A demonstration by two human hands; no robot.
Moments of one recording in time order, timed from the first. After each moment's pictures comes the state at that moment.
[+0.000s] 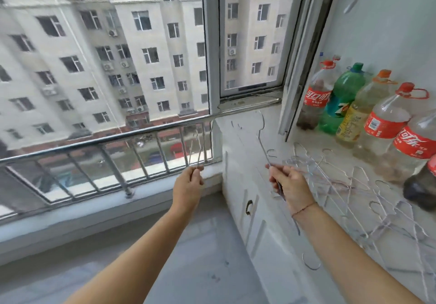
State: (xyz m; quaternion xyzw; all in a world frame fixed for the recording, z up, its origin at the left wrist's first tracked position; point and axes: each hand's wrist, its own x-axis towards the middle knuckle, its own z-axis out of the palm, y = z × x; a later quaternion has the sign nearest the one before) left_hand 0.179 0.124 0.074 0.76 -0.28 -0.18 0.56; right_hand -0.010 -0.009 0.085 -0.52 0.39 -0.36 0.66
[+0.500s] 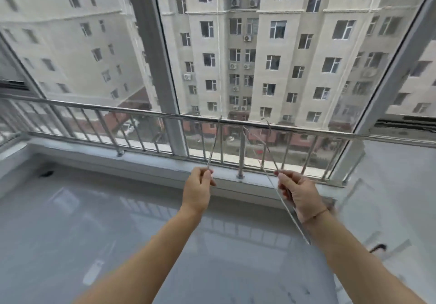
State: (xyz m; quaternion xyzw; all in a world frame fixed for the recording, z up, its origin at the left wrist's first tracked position) left_hand 0.293 0.466 0.094 0.77 -0.08 -0.03 0.64; right_hand 0.203 0.260 0.107 -0.56 0.22 -0.17 0.78
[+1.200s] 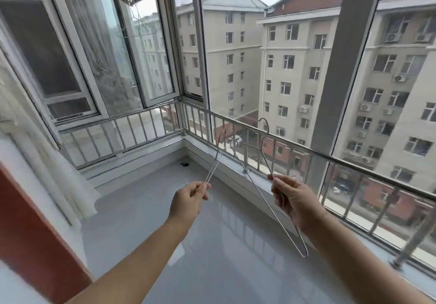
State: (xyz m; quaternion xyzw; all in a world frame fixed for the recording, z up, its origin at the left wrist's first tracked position) left_hand 0.344 0.913 0.156 0.78 0.12 0.15 0.59; right_hand 0.396 0.680 0.175 -0.55 0.00 0.11 0.83
